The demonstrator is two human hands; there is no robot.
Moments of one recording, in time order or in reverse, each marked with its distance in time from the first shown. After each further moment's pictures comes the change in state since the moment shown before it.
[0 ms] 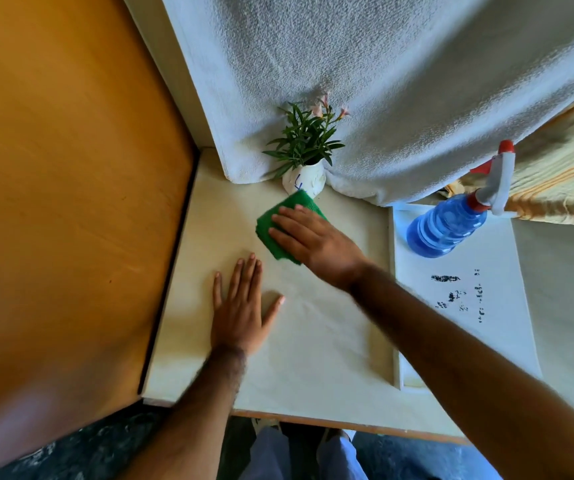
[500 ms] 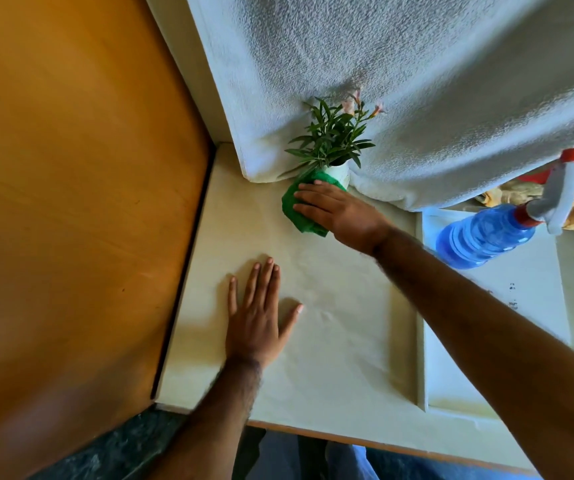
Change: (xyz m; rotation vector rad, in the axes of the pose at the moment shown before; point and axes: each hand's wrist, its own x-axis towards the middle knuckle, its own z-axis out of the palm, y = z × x) left_hand 0.001 0.003 -0.002 0.033 -0.010 -0.011; right_hand 0.035 0.074 0.024 0.093 -0.157 -0.059
